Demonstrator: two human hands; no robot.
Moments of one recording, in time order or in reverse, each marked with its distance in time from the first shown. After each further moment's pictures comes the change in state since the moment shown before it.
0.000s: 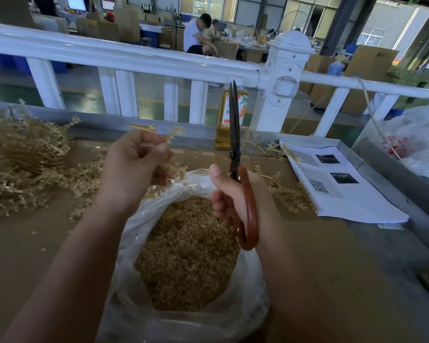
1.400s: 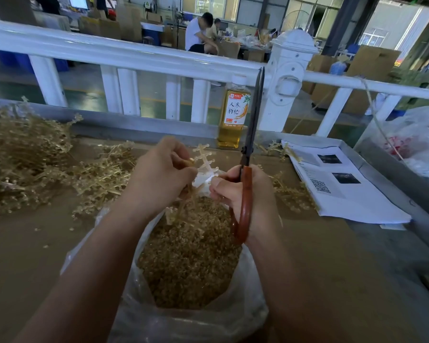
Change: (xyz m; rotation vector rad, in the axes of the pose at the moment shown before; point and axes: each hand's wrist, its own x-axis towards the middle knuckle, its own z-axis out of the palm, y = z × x) left_hand -0.008 0.005 0.019 0.395 -0.134 0.001; right_hand 0.005 0.001 0.010 0.083 0.203 -0.036
